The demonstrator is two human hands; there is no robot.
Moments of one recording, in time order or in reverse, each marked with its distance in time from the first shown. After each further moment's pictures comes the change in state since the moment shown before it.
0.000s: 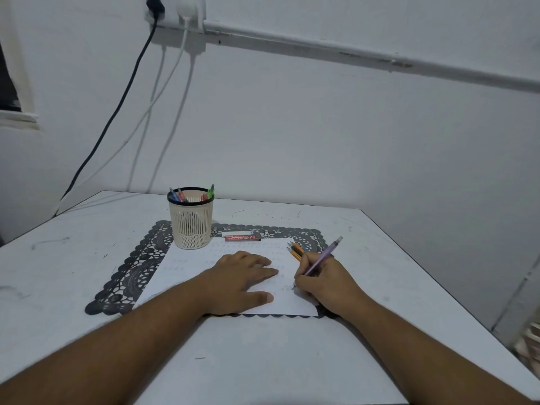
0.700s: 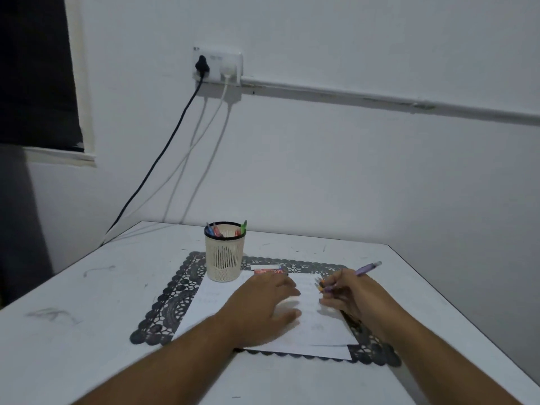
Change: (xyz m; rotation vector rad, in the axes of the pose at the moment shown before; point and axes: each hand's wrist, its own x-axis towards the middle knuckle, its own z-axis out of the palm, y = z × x) left_hand -0.007 0.002 -0.012 -0.017 0.423 0.032; right_hand 0.034 -0.034 -0.008 0.670 0.080 0.234
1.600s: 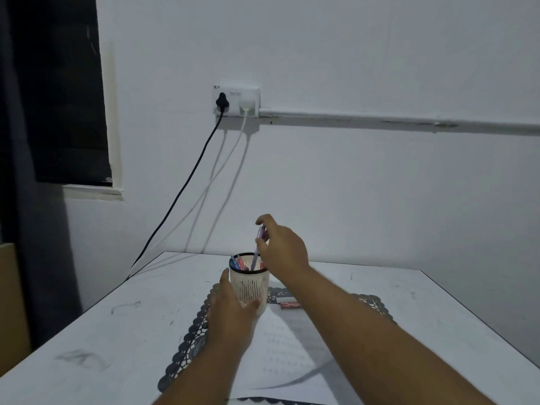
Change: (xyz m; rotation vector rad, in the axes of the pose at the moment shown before) left_hand -0.002 -0.107 0.006 -0.361 0.604 -0.810; right_hand 0.092 -0.055 0.196 -1.034 0.110 -0.865
